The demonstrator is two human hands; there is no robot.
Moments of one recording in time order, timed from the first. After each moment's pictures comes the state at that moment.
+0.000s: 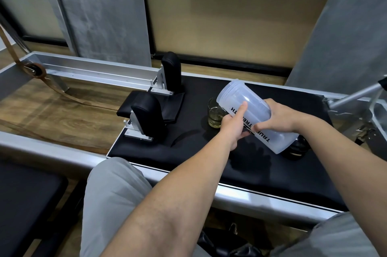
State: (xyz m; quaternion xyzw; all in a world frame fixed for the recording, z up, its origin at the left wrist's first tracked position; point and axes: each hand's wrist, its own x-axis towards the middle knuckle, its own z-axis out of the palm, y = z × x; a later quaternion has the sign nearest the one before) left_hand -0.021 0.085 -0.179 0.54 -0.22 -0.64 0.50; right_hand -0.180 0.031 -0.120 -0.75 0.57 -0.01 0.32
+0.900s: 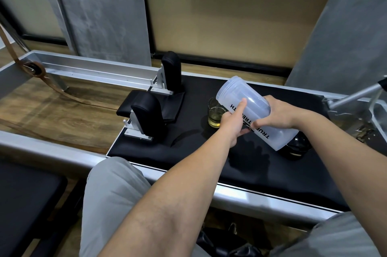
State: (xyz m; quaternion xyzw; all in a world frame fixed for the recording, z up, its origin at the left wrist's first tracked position) left_hand -0.018 0.078 -0.177 0.54 -0.22 -0.64 0.50; right_hand -0.173 0.030 -0.108 -0.75 0.58 0.00 0.31
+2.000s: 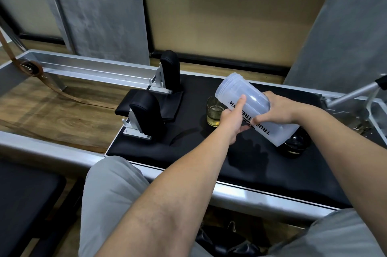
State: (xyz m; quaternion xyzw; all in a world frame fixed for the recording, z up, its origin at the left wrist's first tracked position) left_hand -0.020 0.078 -0.170 0.54 -0.22 -0.64 0.51; right_hand -0.173 0.027 -0.097 -0.76 0.58 0.02 0.29
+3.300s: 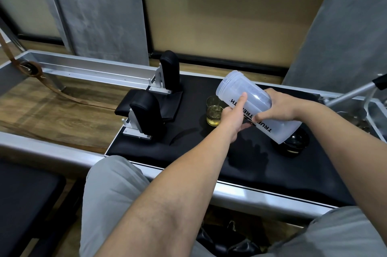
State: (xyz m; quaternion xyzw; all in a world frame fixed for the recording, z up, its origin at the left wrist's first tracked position) left_hand -0.022 0.081 -0.161 0.53 -0.23 -0.63 0.52; right_hand -0.172 0.031 -0.085 -0.76 0.58 0.03 0.27
